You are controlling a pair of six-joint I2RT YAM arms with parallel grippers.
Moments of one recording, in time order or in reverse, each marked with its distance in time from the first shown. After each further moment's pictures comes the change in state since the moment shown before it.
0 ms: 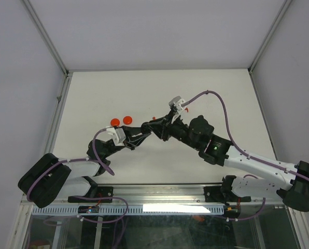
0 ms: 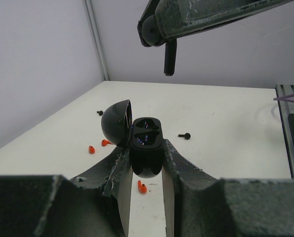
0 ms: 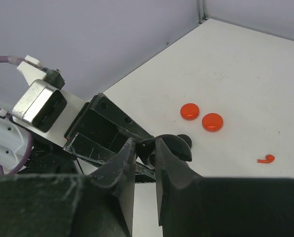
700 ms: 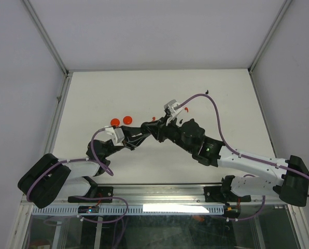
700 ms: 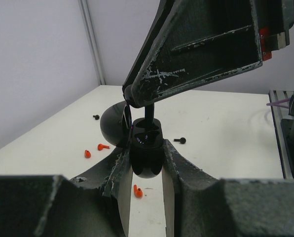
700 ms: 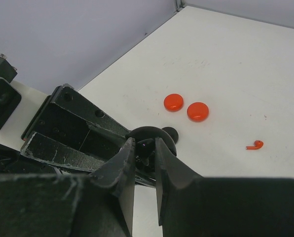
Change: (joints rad) left arm 0.000 -0.005 0.000 0.021 0.011 -0.033; right arm 0.053 0.080 -0.033 0.064 0.145 -0.001
